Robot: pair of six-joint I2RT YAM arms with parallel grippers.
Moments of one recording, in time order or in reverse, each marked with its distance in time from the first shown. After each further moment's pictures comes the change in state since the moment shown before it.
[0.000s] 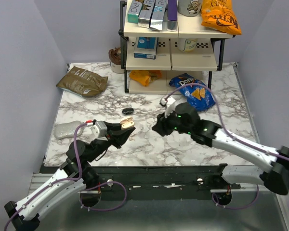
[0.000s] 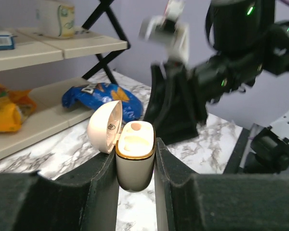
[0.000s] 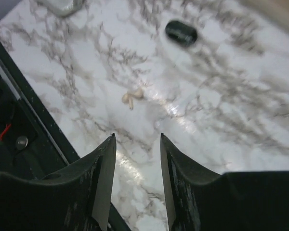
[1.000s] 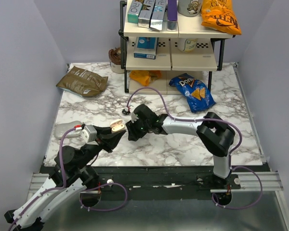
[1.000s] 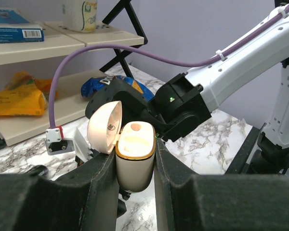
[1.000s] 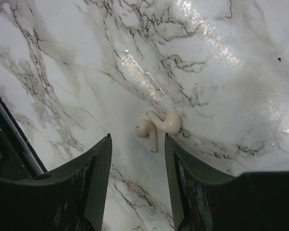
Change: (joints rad) left arm 0.000 -0.195 0.096 -0.347 -0.094 0.016; right arm 0.071 0.826 0.320 0.125 -0.188 0.076
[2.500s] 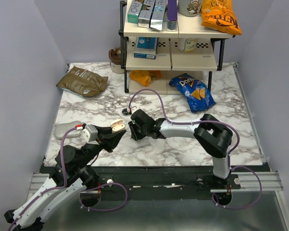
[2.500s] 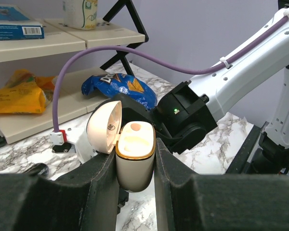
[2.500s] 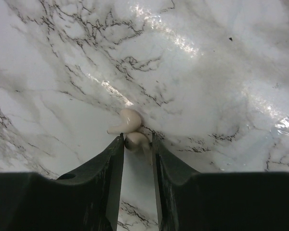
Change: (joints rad) left arm 0.000 0.003 0.000 -0.002 -0.003 0.000; right arm 0.044 0.029 -0.010 0.005 0.283 0.116
